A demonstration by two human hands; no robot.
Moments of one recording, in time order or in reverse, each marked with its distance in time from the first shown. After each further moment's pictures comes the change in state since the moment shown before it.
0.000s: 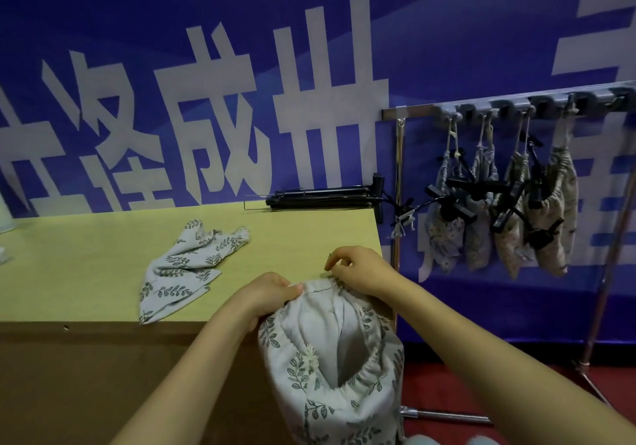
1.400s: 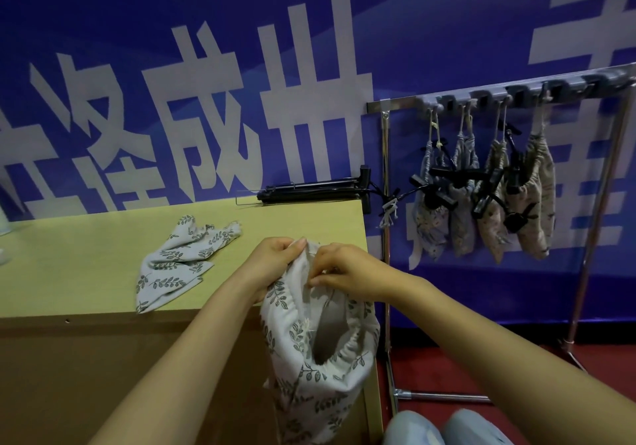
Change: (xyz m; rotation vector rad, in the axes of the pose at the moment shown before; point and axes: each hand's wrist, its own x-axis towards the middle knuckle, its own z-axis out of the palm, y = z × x) left_hand -0.015 0.035 0.016 -0.246 0.083 0.339; right_hand -0.044 -0.008 -0.014 -0.161 -0.087 -0.483
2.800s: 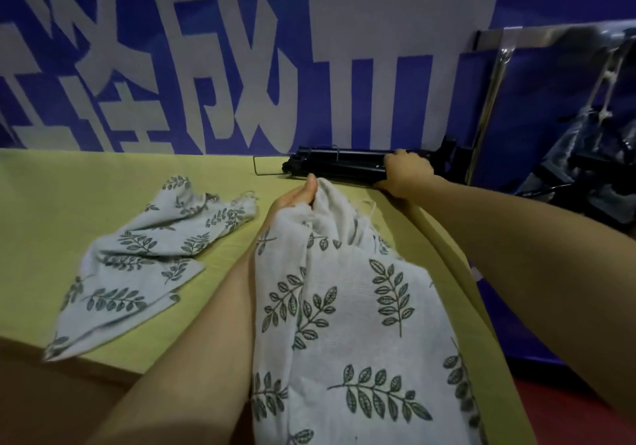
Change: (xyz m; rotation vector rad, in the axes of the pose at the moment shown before) left_hand 0.160 -0.081 -0.040 -0.424 0.239 -0.047; right_hand 0.230 0.222 0.001 -0.635 0.047 0.576
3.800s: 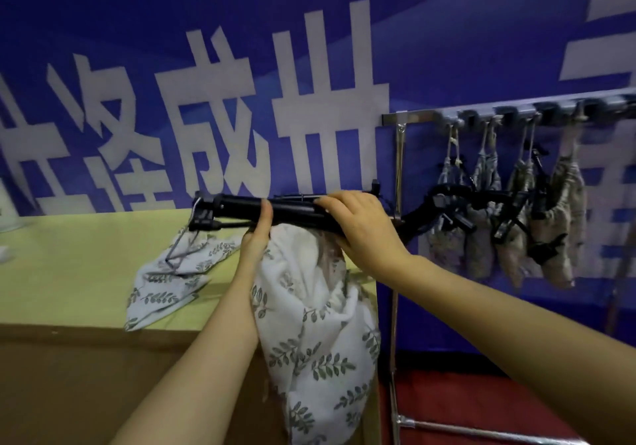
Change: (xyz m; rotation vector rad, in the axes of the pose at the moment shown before) left_hand -0.127 0.073 0.032 -0.001 0.143 -0.071; right_hand -0.237 -0.007 -0.117 0.243 0.749 -0.470
